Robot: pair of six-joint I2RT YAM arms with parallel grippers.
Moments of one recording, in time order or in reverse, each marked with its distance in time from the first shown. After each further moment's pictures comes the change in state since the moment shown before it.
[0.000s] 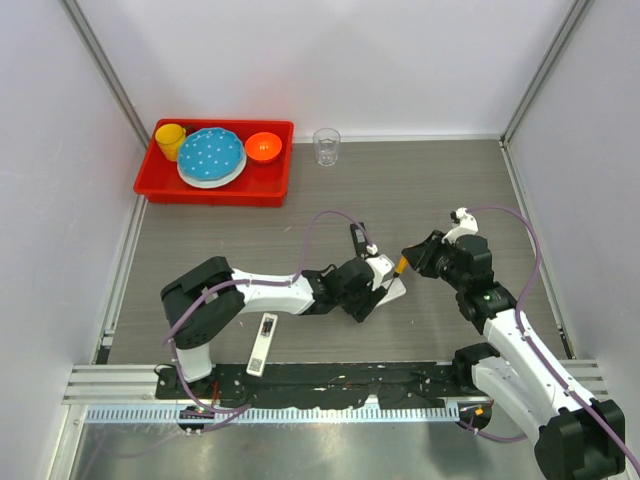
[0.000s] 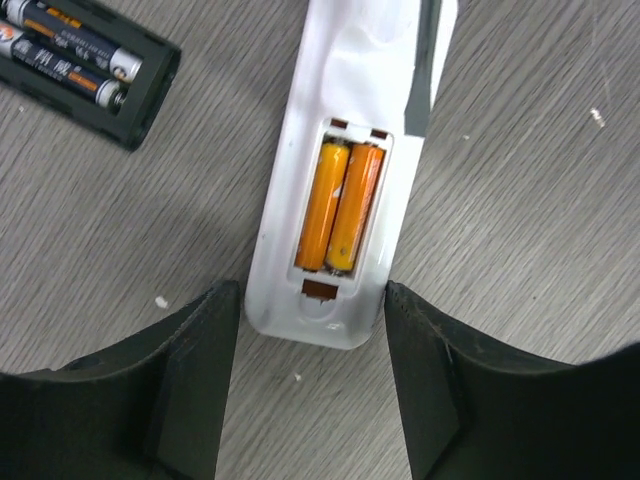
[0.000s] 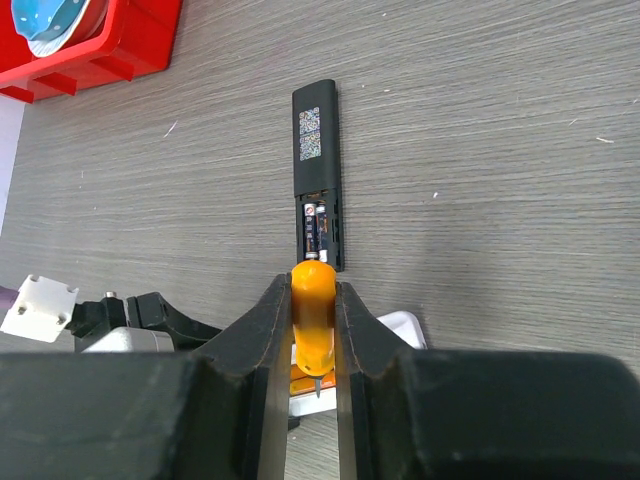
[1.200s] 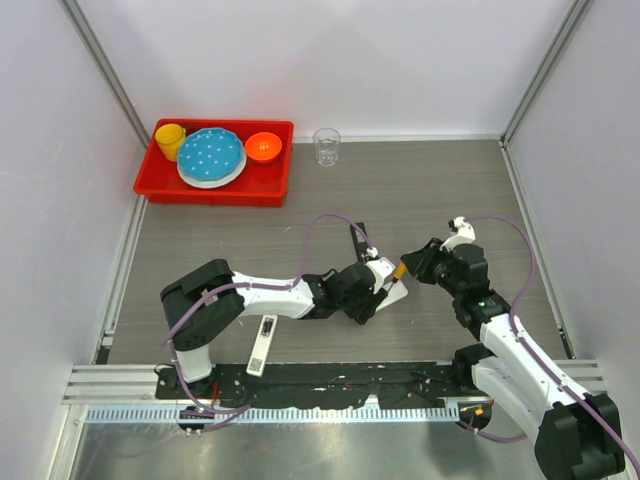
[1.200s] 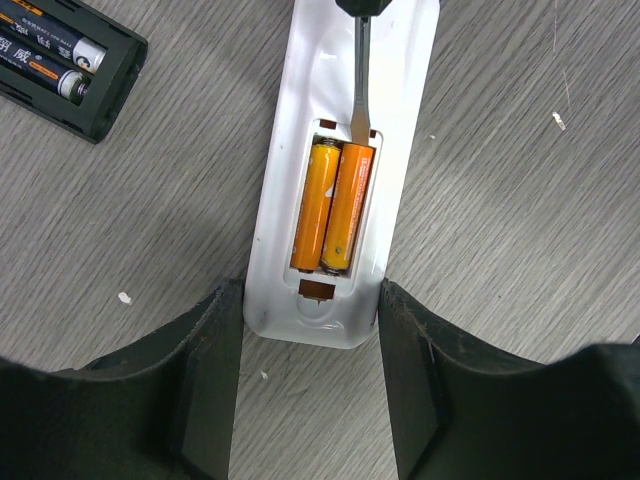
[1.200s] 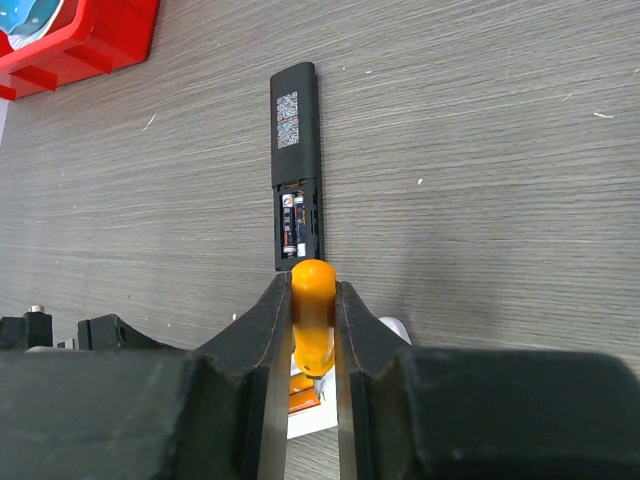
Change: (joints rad) left arm -0.027 0.002 -0.011 0.032 0.005 -0.056; right arm 0.000 0.007 -0.110 0.124 0.011 0.010
